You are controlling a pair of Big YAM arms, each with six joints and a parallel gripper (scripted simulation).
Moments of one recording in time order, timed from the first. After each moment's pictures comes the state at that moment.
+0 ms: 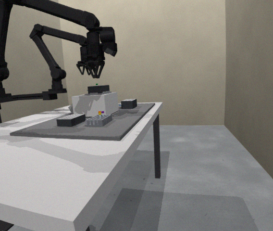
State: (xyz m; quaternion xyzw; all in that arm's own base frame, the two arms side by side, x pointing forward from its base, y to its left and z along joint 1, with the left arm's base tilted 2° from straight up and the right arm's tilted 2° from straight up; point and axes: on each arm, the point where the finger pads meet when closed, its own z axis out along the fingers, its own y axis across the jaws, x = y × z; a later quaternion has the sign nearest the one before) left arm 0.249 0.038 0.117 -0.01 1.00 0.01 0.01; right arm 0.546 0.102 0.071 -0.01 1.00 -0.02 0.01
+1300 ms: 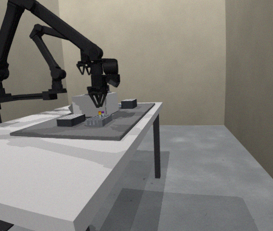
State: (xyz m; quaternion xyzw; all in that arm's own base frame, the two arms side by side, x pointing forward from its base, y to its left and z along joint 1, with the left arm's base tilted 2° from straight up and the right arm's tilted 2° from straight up) left arm 0.249 0.038 0.117 -0.01 1.00 0.01 0.01; right arm 0.551 0.098 -0.066 -0.01 1.00 -0.03 0.00
